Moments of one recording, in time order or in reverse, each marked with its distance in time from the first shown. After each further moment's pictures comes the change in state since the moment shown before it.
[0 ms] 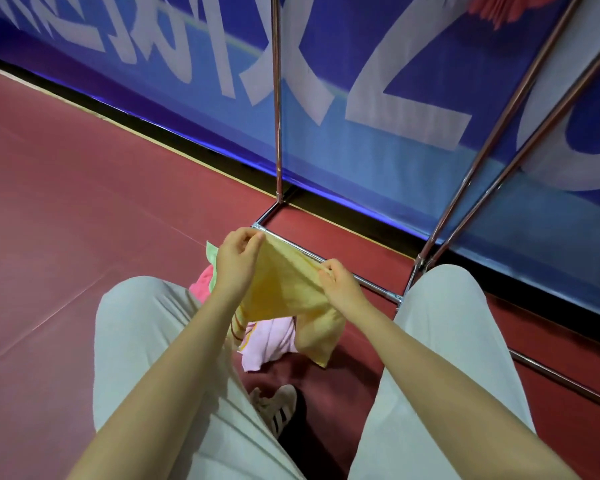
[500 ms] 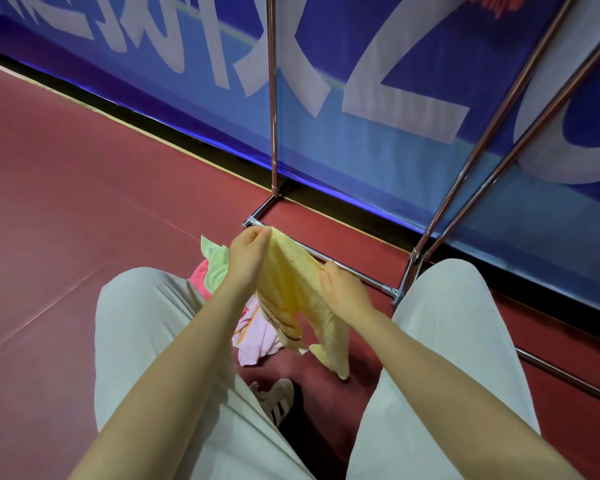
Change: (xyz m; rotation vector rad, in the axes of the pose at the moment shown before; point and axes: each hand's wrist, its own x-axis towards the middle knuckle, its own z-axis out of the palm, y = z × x) left_hand -0.001 0.008 0.020 -0.234 -0.085 -0.266; right_hand -0.008 0.012 -0.001 -0.577 0.026 -0.129
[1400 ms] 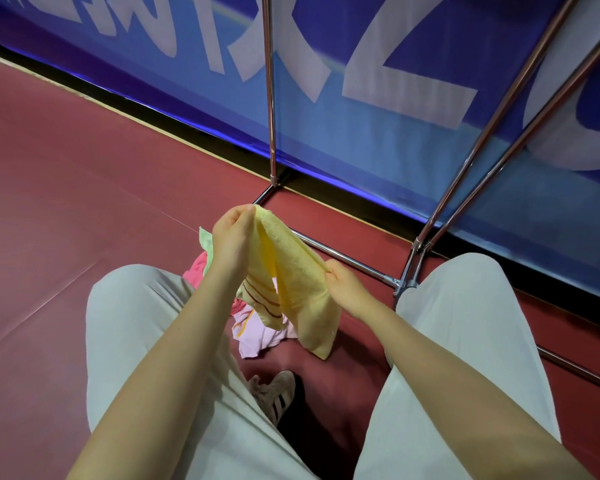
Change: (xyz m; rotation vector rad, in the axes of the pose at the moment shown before) left_hand 0.016 0.007 -0.007 -0.156 0.085 -0.004; right_hand 0.008 0.011 0.008 0.466 -0.169 0.165
